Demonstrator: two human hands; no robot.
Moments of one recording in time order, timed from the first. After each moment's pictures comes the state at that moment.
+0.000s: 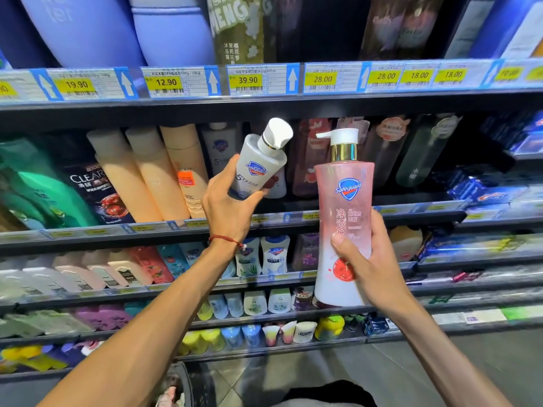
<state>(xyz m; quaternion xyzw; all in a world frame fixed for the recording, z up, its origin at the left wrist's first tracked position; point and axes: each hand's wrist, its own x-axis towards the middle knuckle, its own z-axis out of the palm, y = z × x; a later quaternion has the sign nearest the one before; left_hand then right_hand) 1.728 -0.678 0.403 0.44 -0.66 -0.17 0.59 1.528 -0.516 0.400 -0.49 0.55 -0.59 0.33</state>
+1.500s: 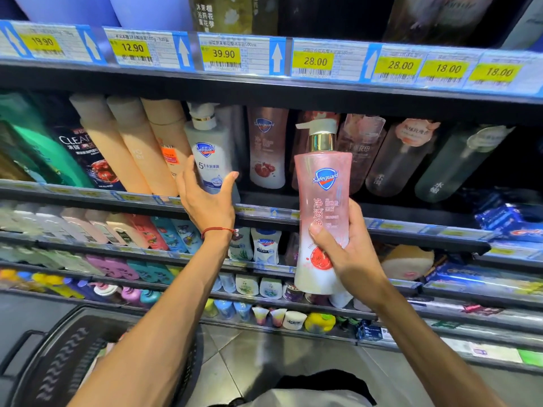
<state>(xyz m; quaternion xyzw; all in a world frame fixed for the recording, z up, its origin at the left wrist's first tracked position) 1.701 -0.697 0.364 0.61 -0.42 -0.14 0.65 1.477 -0.569 0.398 -0.55 0.51 -0.51 0.43</state>
